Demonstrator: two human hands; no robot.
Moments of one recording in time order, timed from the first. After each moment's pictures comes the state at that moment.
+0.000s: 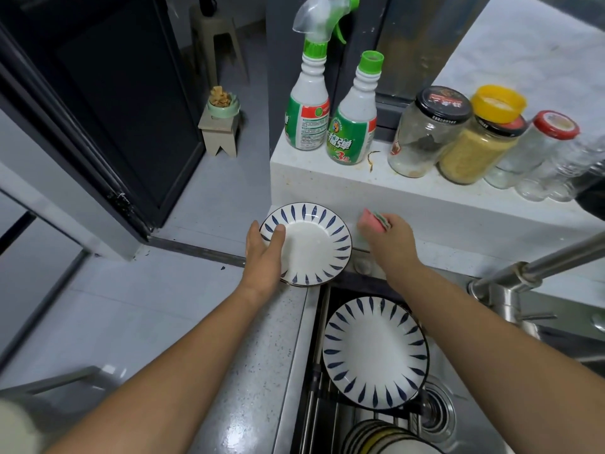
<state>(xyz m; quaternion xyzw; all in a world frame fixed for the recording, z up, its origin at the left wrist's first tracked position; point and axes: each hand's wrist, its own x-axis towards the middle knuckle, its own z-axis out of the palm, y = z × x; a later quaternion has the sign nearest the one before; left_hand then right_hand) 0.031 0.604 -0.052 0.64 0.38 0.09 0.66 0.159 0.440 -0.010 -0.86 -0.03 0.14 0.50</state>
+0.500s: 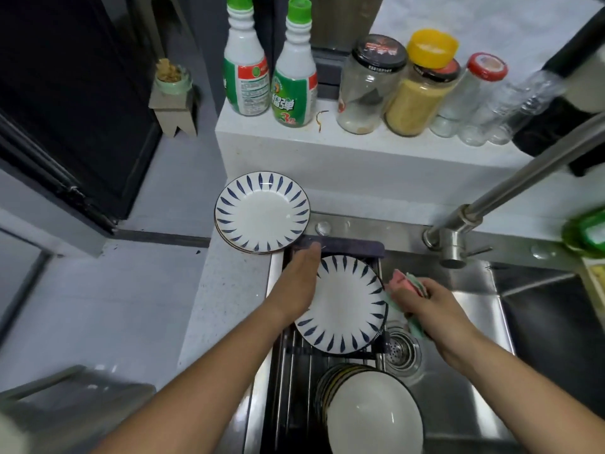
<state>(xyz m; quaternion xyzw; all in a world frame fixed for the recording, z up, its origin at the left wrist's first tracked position) 0.008 0.487 -0.052 0.70 0.26 -0.13 0.65 0.058 0.258 -0.016 -0.82 0.10 0.28 0.50</state>
